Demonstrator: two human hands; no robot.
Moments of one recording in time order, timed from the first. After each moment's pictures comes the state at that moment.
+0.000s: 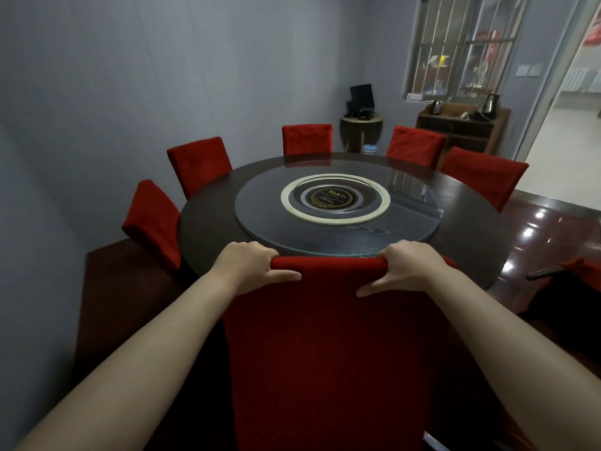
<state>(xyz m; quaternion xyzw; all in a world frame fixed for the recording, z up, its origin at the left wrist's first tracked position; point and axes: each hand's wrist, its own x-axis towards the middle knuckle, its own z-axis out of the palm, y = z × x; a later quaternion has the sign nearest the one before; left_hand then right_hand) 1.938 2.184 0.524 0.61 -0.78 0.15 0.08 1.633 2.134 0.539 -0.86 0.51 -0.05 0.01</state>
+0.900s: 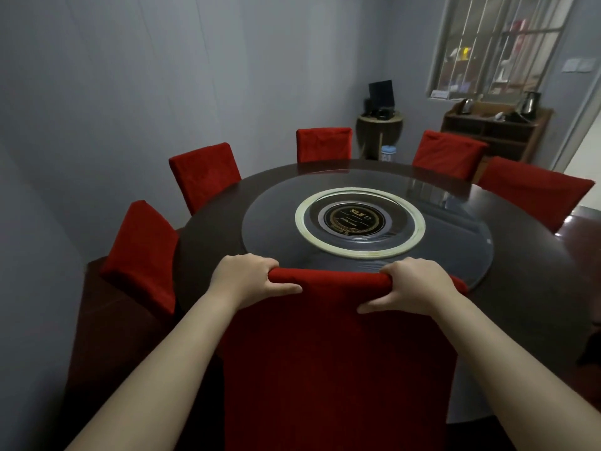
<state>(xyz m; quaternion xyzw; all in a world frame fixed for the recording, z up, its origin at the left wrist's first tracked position) 2.026 1.989 0.520 0.65 -0.74 0.14 0.10 1.720 1.939 0.533 -0.86 0.51 -0.06 -0.02</state>
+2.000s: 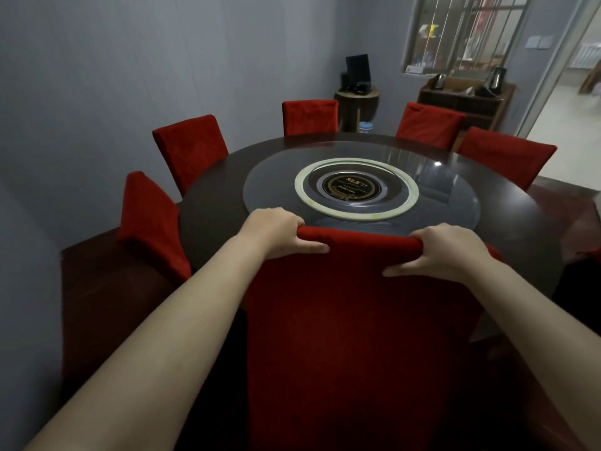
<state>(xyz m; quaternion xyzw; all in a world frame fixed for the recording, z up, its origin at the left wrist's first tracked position) 2.068 2.035 0.536 0.58 -0.81 0.08 0.06 1.766 2.044 0.536 -0.81 0.59 -0.09 -0.01</state>
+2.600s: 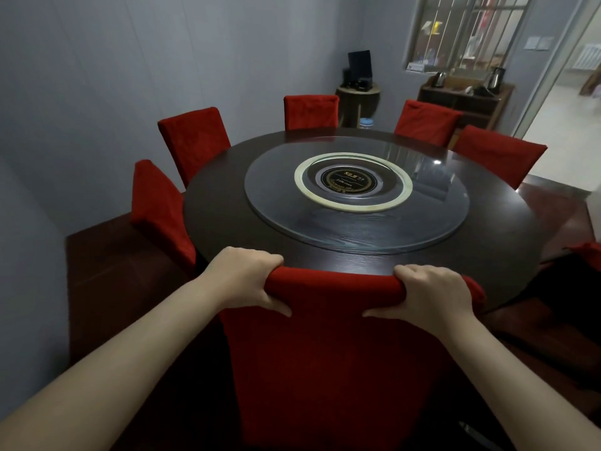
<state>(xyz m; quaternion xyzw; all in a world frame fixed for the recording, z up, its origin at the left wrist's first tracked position) 2.091 2.164 0.523 0.54 -0.84 0.05 0.02 1.772 2.154 0.496 -0.83 0.50 -0.20 -0.16</state>
